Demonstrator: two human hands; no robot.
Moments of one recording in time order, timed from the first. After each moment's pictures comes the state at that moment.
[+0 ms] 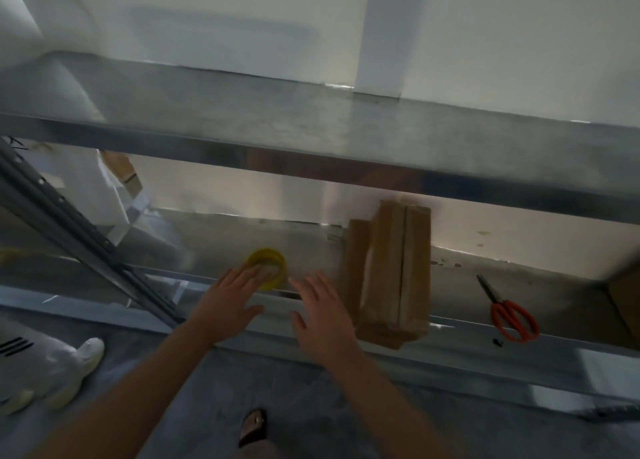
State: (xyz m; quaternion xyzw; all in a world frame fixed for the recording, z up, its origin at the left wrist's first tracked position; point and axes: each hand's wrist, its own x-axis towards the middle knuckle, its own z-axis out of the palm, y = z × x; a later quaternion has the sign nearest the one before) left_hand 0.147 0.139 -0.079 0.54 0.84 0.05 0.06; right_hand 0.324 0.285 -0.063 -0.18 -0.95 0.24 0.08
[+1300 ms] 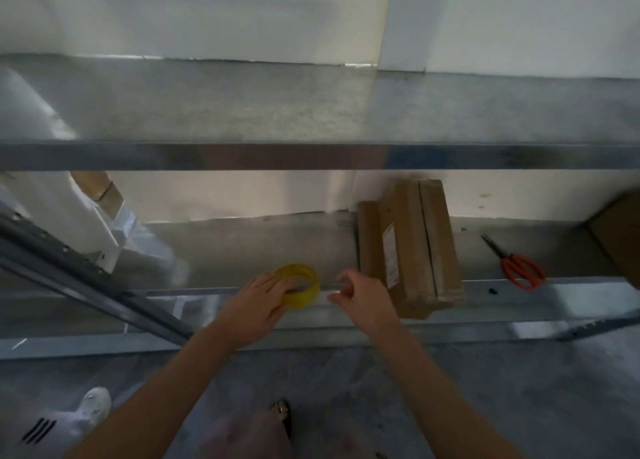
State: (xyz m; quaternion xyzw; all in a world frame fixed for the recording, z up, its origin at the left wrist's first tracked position) left_hand 0.109 0.128 -0.072 0.69 0.69 0.21 0.10; right_hand 0.298 0.281 -0.064 -0.41 -0.84 0.36 0.05
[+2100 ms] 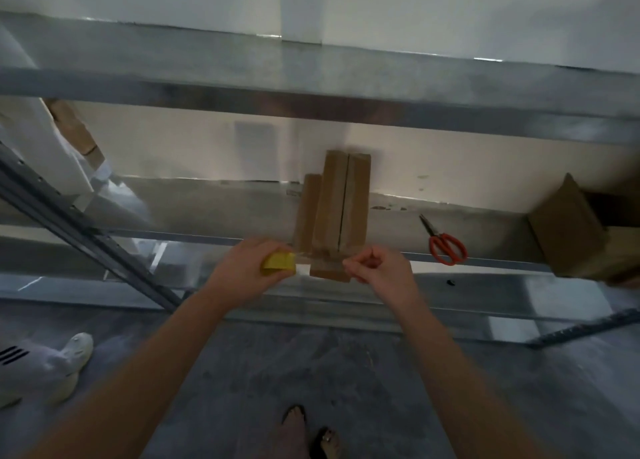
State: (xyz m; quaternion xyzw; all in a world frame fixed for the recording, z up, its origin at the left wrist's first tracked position) left_hand 0.301 0.170 -0.005 0.55 0.79 0.26 0.10; right_hand 0.503 0.344 -0.003 -0.40 -0.72 0.55 0.17
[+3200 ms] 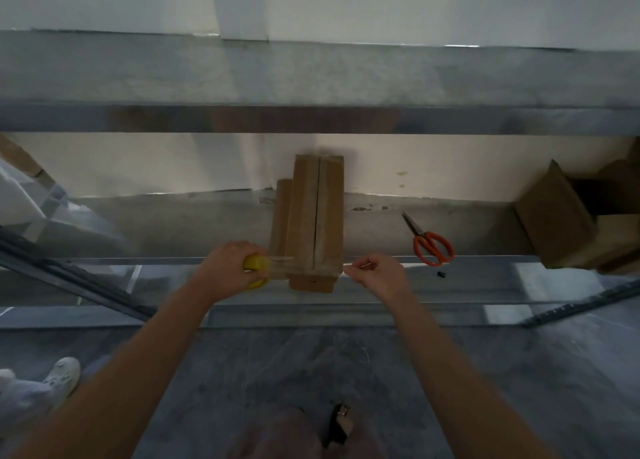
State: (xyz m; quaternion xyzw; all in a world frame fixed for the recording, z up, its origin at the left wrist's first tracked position) left_hand 0.264 0.235 -0.024 0.52 0.82 0.17 0.18; right_hand 0.502 0.415 -0.050 -0.49 -0.72 0.49 0.08
